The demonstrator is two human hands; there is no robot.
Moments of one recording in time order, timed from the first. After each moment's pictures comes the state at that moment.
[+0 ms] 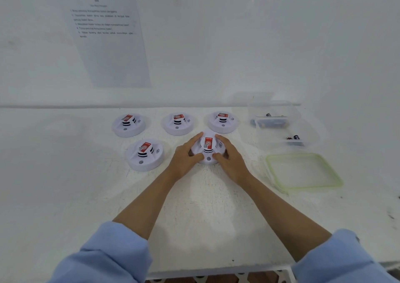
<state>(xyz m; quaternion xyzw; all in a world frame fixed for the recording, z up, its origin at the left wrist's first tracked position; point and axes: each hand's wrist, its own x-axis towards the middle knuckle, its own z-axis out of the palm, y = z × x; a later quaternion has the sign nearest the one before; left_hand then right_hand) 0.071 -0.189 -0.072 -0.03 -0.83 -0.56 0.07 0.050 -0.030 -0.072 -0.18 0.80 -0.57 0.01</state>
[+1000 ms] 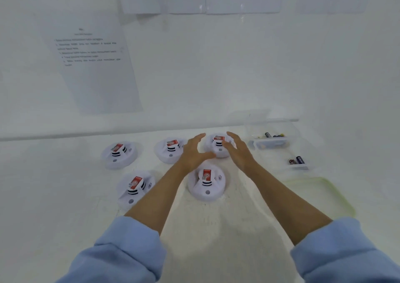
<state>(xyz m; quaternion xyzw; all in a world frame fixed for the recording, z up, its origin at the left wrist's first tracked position) -0.007 -0.173 -0.020 0.02 -0.85 -0.53 0.01 -0.039 -0.018 -0.025 -0.08 0.83 -0.55 0.02</state>
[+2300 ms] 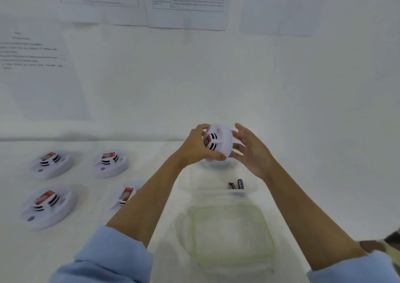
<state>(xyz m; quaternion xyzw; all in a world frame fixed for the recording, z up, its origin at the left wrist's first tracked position) -0.071 -0.005 0.037 -0.07 -0.83 -0.56 0.01 -0.089 0.171 0.042 -0.08 0.57 -0.80 0.15</state>
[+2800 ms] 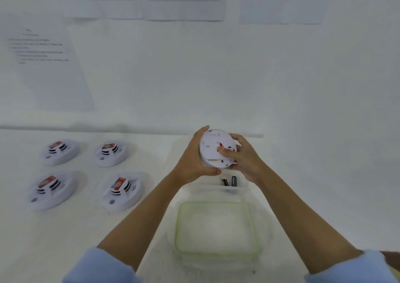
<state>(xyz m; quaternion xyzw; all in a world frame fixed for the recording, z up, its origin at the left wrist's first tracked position) -0.053 0.027 -0.007 -0.10 -0.78 -0.61 0.11 -0.096 0.186 0.019 -0.13 0.67 -0.70 0.19</state>
